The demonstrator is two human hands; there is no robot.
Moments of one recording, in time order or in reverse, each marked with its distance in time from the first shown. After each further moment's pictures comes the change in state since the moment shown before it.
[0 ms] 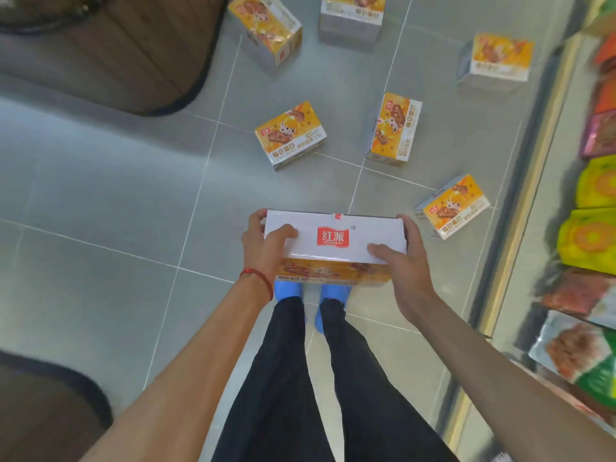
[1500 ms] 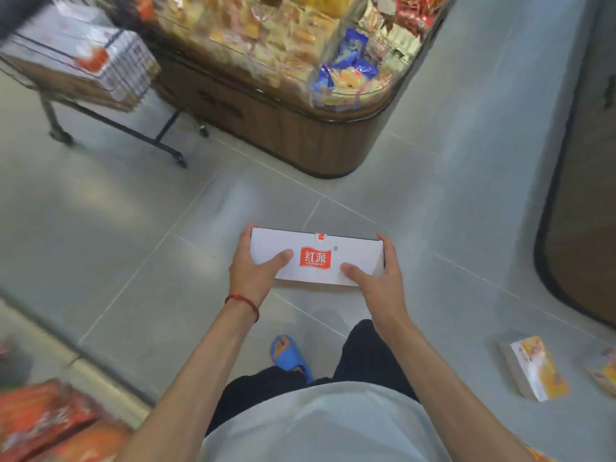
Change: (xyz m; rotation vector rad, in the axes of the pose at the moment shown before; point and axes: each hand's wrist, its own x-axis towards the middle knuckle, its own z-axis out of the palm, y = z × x) left_hand -0.608 -0.464 -0.133 -1.022 1.403 0.088; right_hand -0.513 0.227 0.014 -1.056 -1.451 -0.562
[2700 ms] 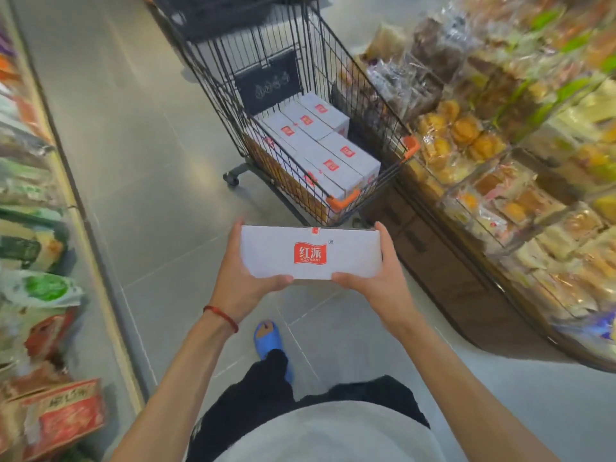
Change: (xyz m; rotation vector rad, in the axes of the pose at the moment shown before) left_hand 0.487 0.140 -0.528 -0.079 0.264 0.148; right_hand 0.259 -0.305 0.703 -0.254 -0.632 -0.246
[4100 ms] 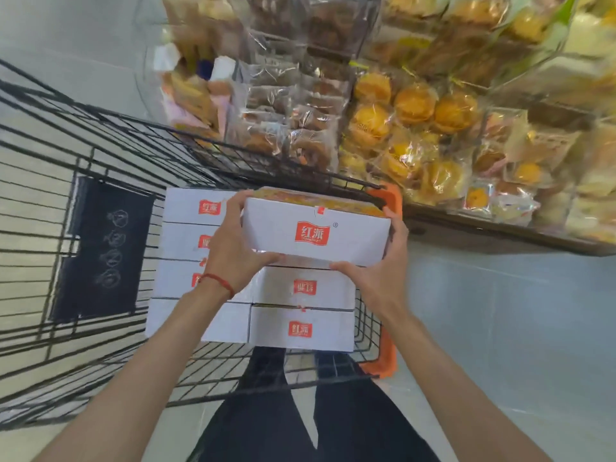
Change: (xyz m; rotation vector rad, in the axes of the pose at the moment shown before) left_hand 0.642 0.035 0.161 0.505 -0.799 0.268; right_hand 0.455 -0.038 -0.016 0.073 0.905 0.248
